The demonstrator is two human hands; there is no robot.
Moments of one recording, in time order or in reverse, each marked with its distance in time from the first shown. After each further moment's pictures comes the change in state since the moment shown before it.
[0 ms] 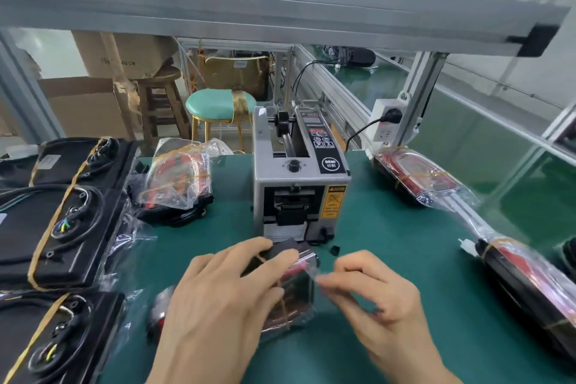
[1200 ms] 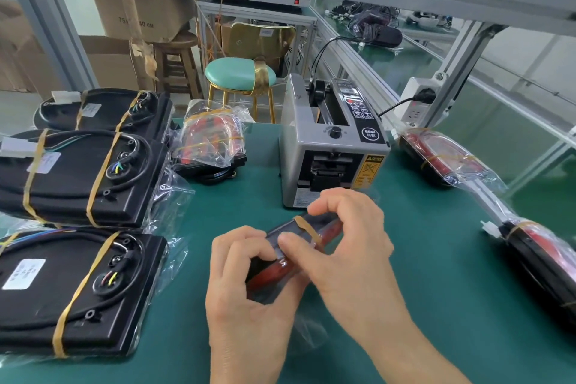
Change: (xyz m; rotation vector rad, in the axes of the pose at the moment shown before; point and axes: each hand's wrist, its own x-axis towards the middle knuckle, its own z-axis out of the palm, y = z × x) left_hand -0.050 0.011 0.035 -0.673 0.582 -0.441; right_hand 0.024 -0.084 0.050 -0.081 -0.061 0.529
